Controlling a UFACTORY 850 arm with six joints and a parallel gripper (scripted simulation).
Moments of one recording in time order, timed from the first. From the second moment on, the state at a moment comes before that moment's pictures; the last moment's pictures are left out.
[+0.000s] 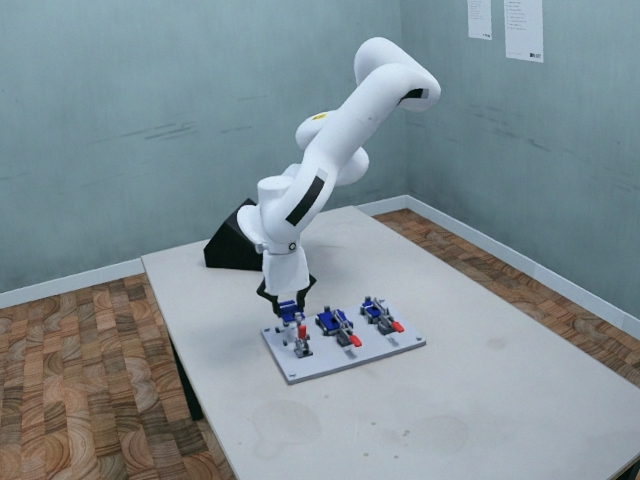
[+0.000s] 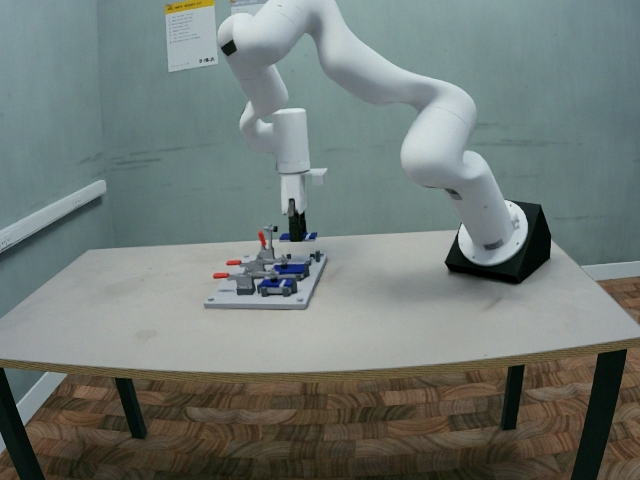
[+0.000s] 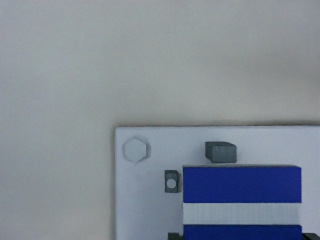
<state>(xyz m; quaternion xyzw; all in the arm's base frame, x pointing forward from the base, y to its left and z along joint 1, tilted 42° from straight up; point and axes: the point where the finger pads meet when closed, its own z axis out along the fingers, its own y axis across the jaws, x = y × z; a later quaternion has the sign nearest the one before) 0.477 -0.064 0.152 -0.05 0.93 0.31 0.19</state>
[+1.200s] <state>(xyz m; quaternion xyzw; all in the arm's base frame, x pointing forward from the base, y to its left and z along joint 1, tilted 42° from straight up) 0.469 -0.073 0.162 -0.05 0.93 0.31 0.19</state>
